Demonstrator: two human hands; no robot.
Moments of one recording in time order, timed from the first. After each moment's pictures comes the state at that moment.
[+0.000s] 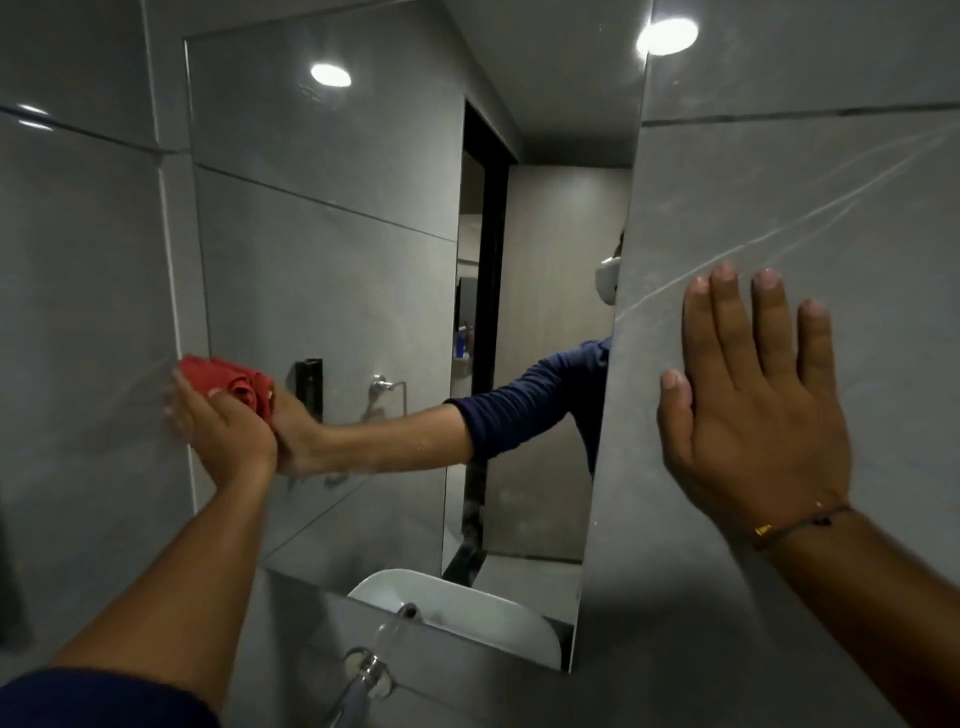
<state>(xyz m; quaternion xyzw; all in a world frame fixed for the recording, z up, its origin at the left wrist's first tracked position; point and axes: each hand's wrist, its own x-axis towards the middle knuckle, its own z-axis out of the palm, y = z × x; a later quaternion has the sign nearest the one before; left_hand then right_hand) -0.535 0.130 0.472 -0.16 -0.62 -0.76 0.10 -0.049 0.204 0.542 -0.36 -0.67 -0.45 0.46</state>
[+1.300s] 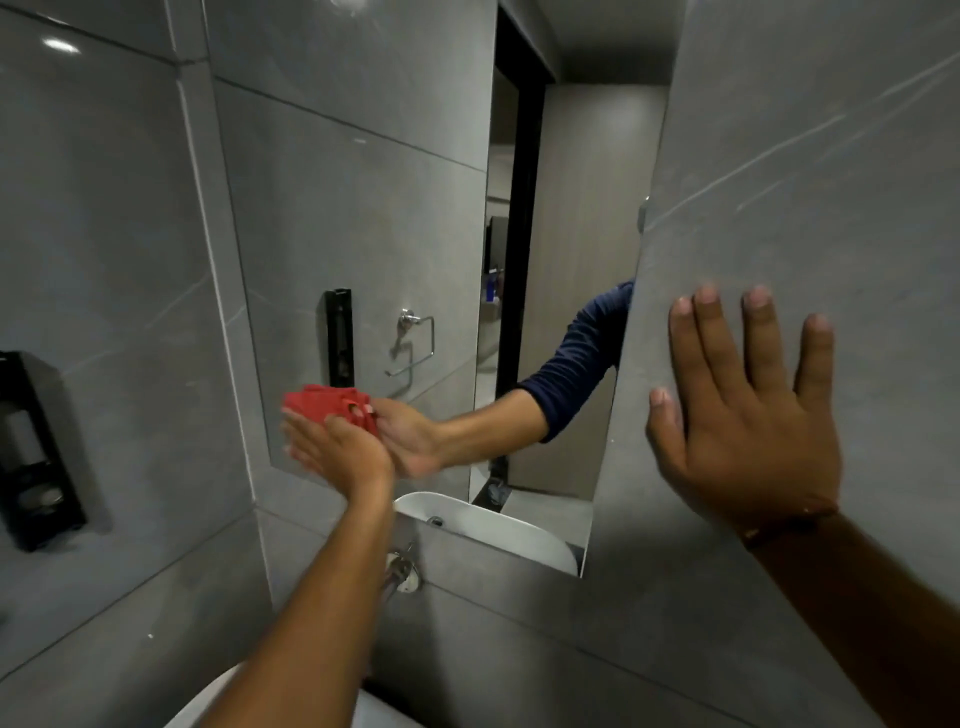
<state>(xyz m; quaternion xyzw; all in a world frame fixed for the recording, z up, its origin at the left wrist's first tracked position) -0.402 0.125 0.387 -0.06 -0.64 -0.77 0.00 -0.044 0.205 0.461 -0.32 -0.68 -0.49 0.44</state>
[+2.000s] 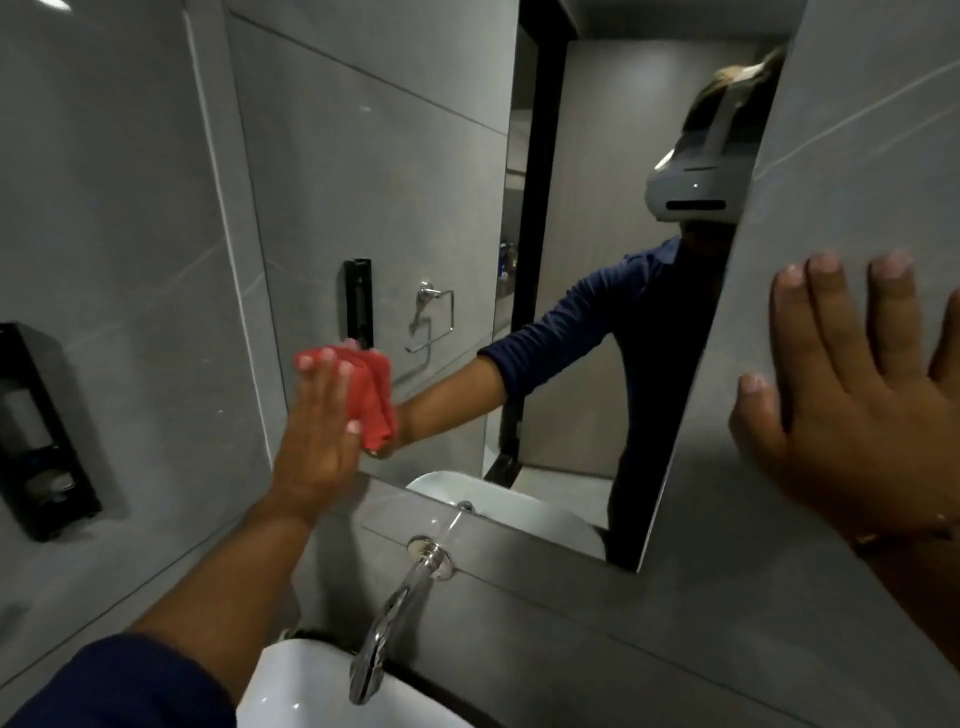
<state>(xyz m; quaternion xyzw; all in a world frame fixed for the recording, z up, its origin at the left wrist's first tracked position) -0.543 0.095 0.312 -0.58 -0.60 -0.42 0.35 -0.036 0.229 0.453 -0.30 -0.69 -0.49 0.45</state>
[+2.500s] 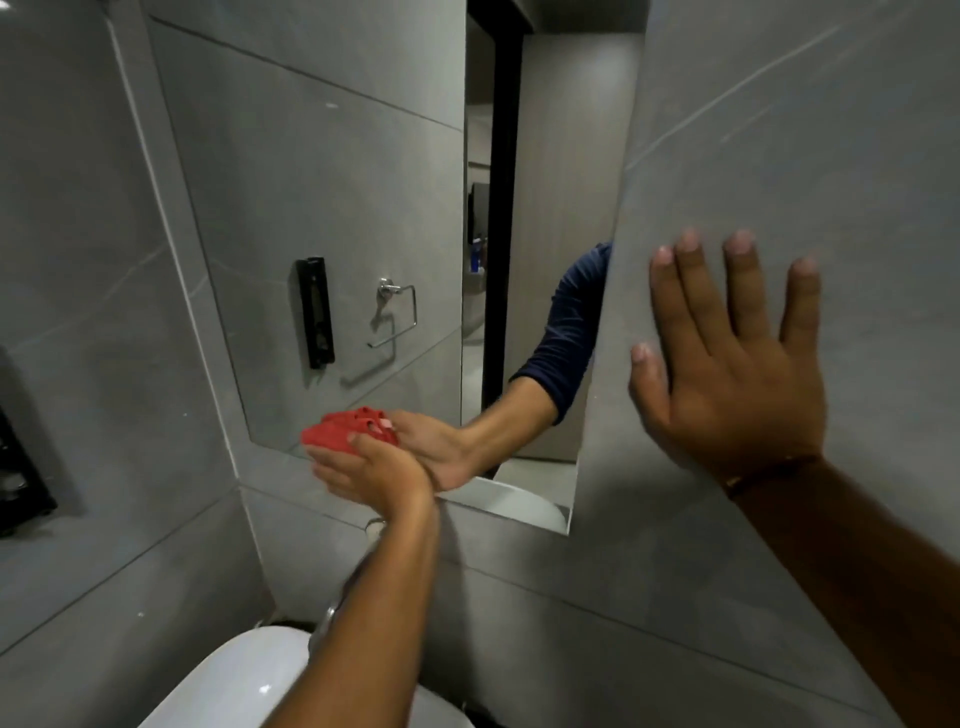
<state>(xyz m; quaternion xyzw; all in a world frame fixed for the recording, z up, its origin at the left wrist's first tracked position) -0.335 0.133 0.345 0.02 -0.61 -0.78 -0.09 -0.045 0.208 0.457 -0.31 -0.69 -0.48 0.45</state>
